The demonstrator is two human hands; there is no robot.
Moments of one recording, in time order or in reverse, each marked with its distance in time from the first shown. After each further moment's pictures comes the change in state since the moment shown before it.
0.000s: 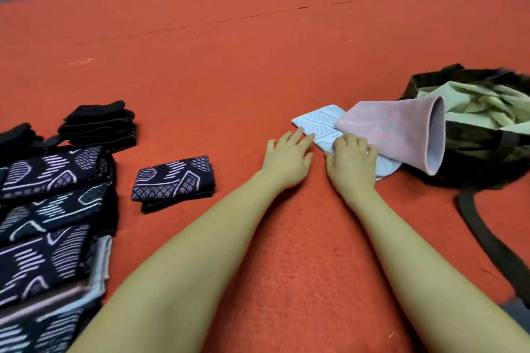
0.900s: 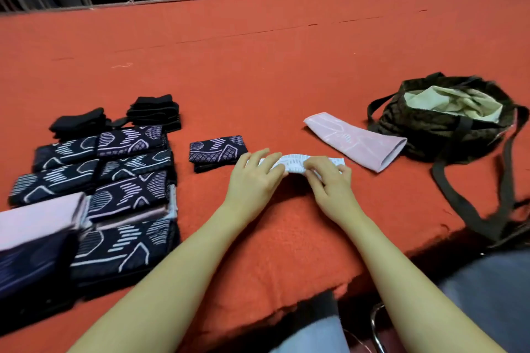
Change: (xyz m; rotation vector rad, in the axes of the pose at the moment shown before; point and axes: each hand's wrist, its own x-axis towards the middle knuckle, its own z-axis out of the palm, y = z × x) left_hand -0.180 -0.035 -0.032 0.278 0.782 0.334; right_hand -0.131 -0.056 -0.077 0.639 0.007 -0.333
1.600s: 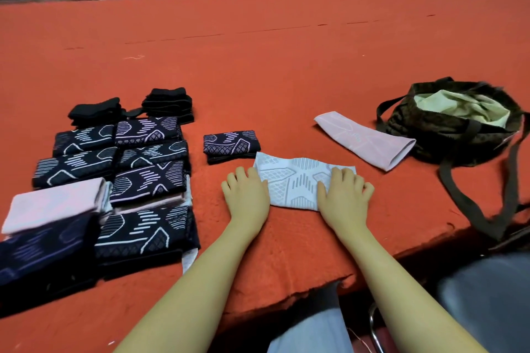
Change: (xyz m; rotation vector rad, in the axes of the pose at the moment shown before) left_hand -0.042 0.014 -0.005 0.169 -0.400 -0.759; right_hand -0.023 -0.017 0.016 -0.629 -0.091 0.391
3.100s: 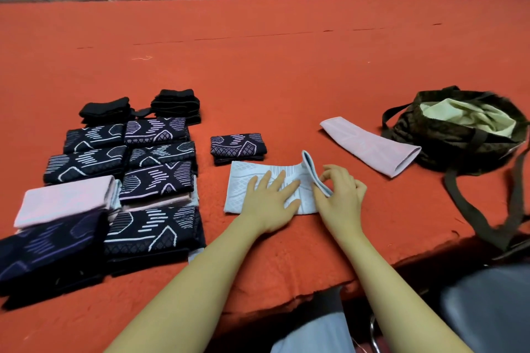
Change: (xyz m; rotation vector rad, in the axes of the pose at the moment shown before) left_hand 0.000 0.007 -0.017 -0.075 -0.610 0.370; right_hand -0.007 -0.015 -0.008 0.587 0.261 -0.148
